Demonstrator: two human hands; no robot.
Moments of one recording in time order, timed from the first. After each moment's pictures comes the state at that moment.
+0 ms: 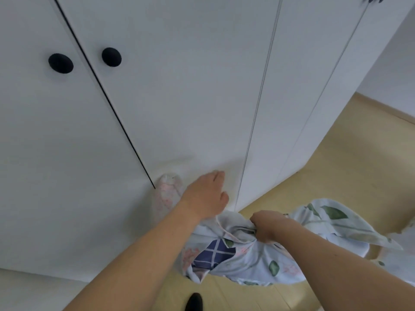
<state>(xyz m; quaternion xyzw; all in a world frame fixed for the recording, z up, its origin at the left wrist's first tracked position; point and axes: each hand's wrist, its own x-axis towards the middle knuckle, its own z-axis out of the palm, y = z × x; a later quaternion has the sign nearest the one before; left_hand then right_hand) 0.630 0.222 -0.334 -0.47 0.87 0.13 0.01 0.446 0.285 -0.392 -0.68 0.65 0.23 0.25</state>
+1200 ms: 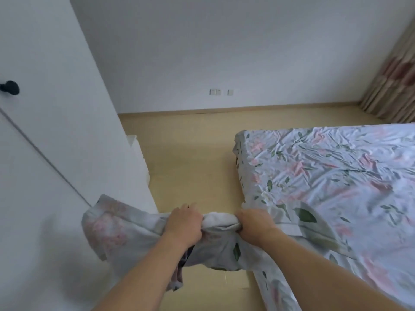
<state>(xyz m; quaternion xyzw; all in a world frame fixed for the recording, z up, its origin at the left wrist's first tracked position) 0.035 0.116 -0.351 0.02 0.99 -0.03 0.10 -0.034 0.308 -0.370 -0.29 0.95 0.01 0.15</state>
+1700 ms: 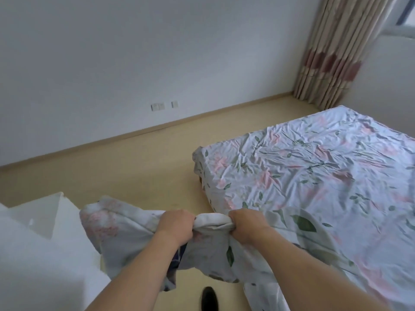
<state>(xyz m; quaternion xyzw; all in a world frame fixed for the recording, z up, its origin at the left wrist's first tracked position) -0.277 0.104 -0.367 0.14 0.97 -0.05 0.17 -0.272 0.305 -0.381 -0.11 0.98 -0.04 0.18</state>
